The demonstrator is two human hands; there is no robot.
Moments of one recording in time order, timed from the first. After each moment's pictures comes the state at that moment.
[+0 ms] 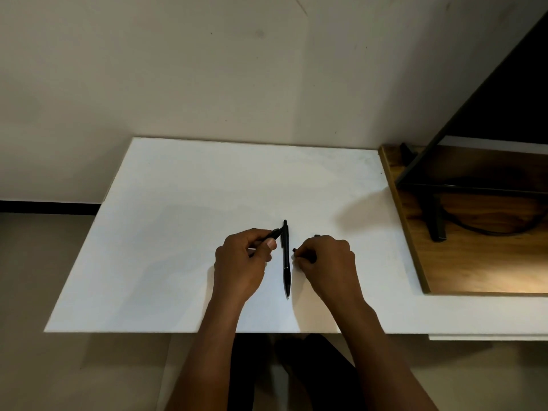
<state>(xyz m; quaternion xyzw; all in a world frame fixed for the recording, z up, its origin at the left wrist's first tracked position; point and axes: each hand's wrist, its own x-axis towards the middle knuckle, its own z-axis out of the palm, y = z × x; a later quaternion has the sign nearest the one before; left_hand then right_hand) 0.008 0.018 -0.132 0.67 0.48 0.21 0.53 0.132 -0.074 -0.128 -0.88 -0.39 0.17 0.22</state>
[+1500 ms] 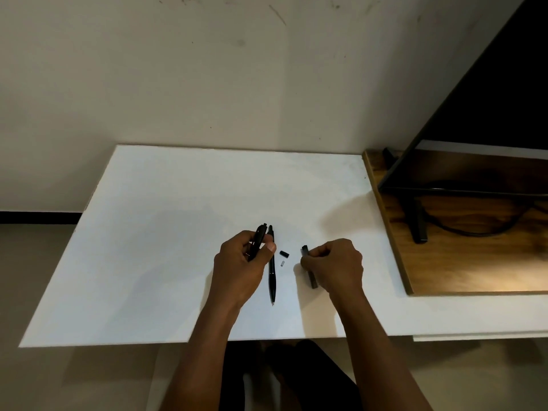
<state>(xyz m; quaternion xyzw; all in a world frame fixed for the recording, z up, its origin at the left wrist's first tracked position) 0.025 0.006 -0.120 0.61 0.47 0.21 0.60 0.160 -0.085 -0.120 -0.89 -0.13 0.25 0.34</state>
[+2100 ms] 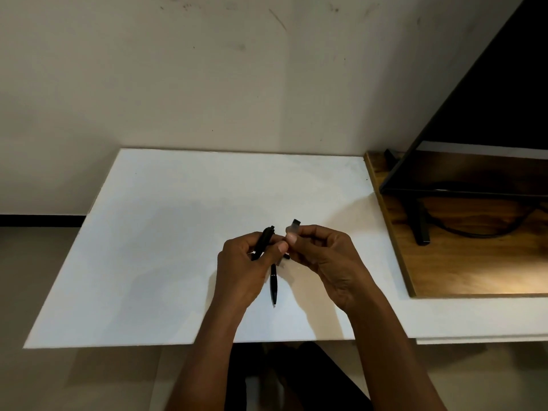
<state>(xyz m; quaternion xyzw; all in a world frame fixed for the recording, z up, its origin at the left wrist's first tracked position) 0.029 0.003 -0.109 0.63 0.45 0.23 0.59 0.158 -0.082 -0.102 -0.59 -0.12 0.47 0.64</state>
